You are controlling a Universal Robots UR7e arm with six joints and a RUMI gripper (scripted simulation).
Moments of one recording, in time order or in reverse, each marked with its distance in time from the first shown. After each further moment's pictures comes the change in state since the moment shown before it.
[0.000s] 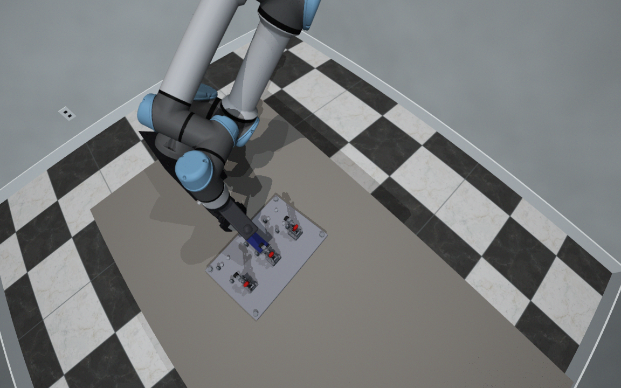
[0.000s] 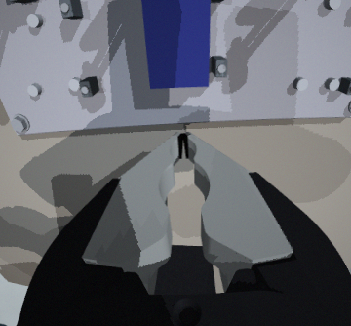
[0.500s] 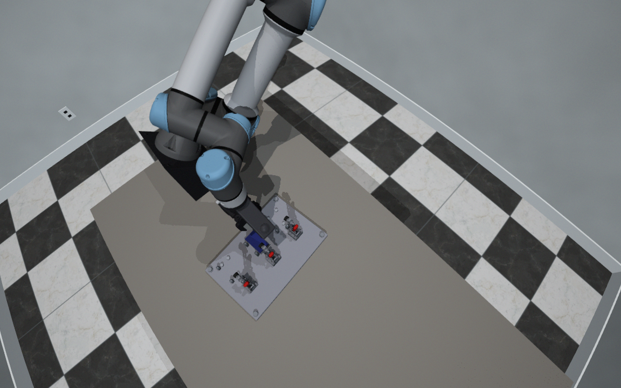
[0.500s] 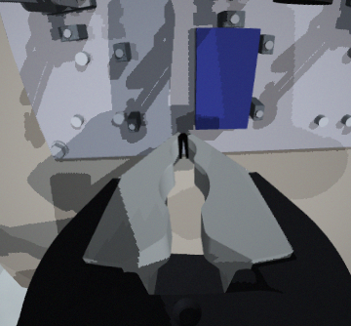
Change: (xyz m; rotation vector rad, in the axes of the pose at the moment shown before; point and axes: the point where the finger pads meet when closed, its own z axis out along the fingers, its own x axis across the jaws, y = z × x) arm -0.031 -0.034 -0.001 -0.003 -0.001 -0.010
